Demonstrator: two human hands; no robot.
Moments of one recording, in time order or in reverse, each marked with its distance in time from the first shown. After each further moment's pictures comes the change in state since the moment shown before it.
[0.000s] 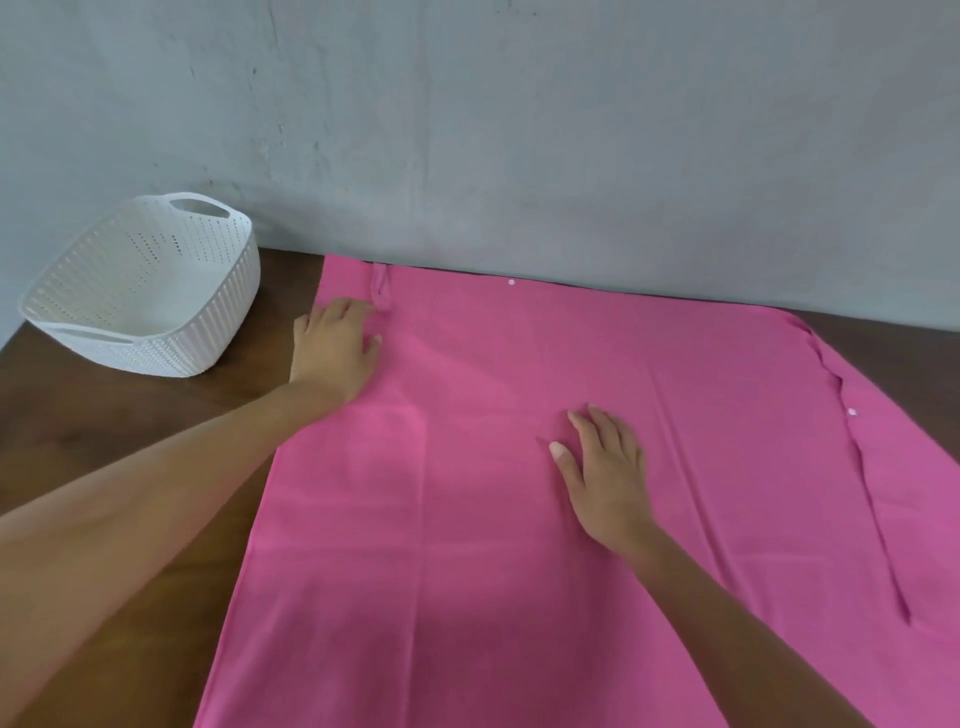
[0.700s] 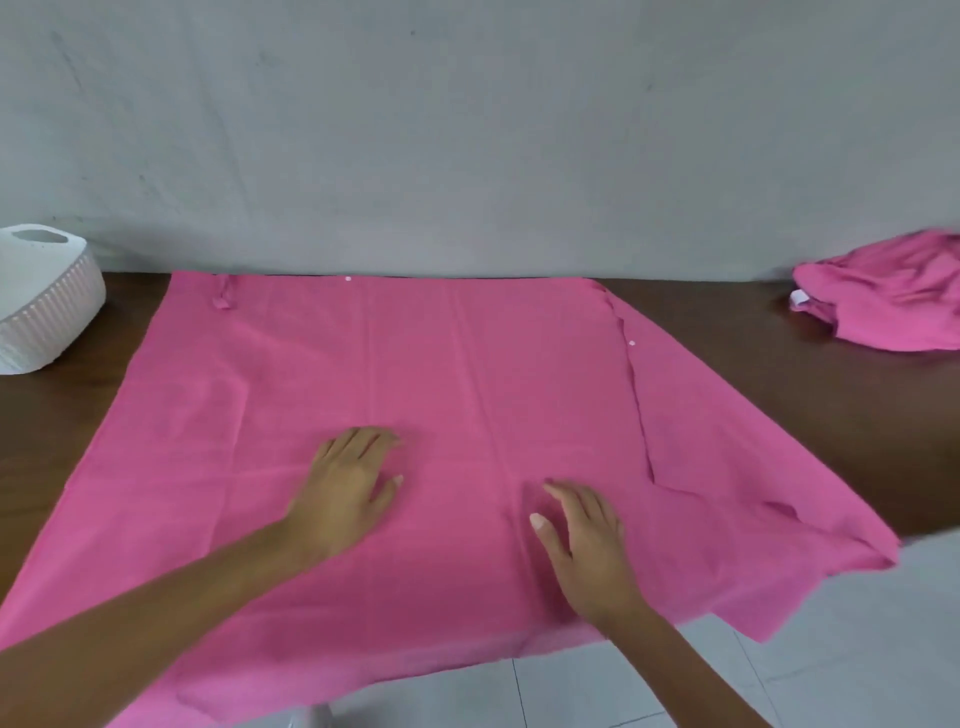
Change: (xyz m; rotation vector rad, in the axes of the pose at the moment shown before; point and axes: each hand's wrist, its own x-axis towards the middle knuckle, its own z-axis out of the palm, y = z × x) left_hand -0.232 0.224 0.041 -0.026 -0.124 0.443; right_hand -0.209 0.180 -0.063 0.202 0.082 0.047
